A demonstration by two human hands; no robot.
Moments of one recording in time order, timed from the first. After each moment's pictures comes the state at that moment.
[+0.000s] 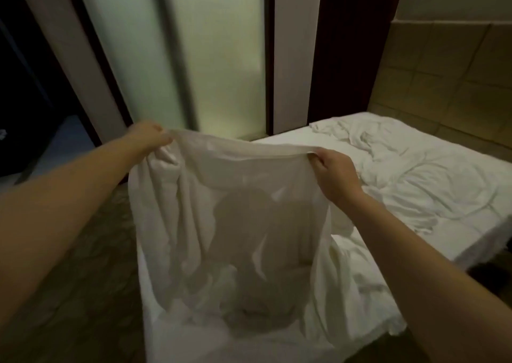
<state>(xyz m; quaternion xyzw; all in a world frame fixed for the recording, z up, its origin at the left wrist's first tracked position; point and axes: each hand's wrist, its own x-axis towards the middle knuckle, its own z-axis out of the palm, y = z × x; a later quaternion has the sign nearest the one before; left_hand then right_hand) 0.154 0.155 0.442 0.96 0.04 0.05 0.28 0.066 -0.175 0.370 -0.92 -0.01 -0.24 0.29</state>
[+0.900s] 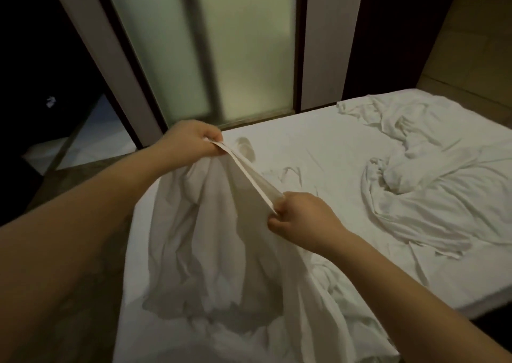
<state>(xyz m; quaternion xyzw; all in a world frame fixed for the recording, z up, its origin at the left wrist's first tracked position) 0.182 -0.039 0.422 0.96 -0.10 0.05 0.25 0.113 -0.258 0.336 -0.95 -0.22 0.02 0.21</state>
